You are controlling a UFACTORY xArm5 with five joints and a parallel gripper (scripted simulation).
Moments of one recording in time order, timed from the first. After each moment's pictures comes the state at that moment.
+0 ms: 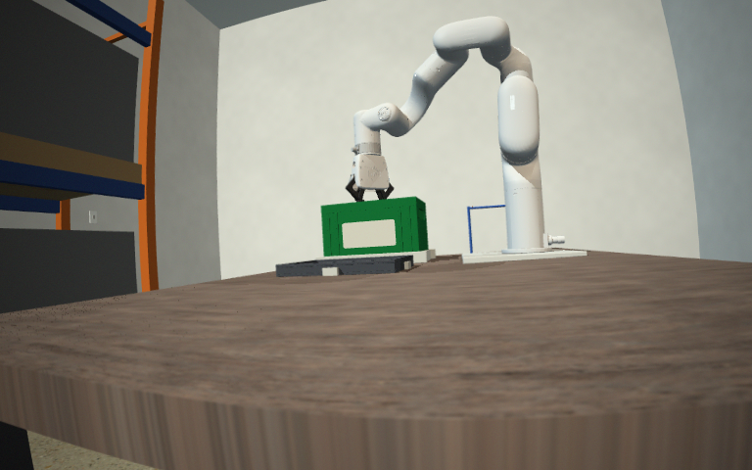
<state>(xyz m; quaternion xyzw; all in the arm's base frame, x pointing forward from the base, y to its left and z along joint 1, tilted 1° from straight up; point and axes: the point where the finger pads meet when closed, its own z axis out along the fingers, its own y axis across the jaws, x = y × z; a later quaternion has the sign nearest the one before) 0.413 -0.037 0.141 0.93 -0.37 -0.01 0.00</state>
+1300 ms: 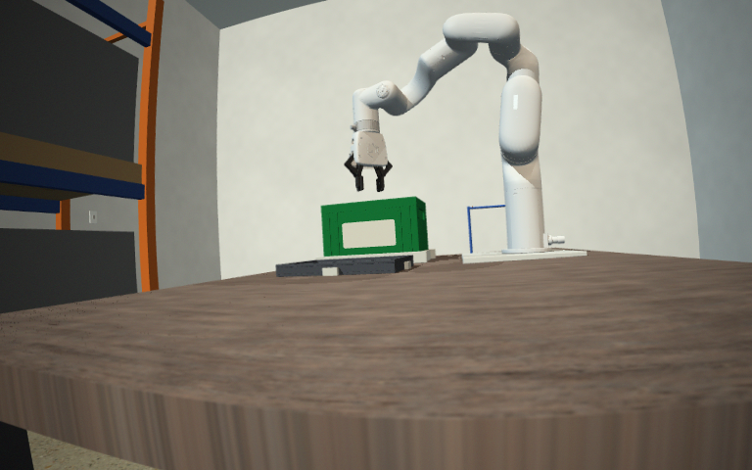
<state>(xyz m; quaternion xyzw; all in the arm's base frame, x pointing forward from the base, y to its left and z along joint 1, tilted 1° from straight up) 0.414 -0.036 0.208 0.93 -0.37 -0.01 0.00</state>
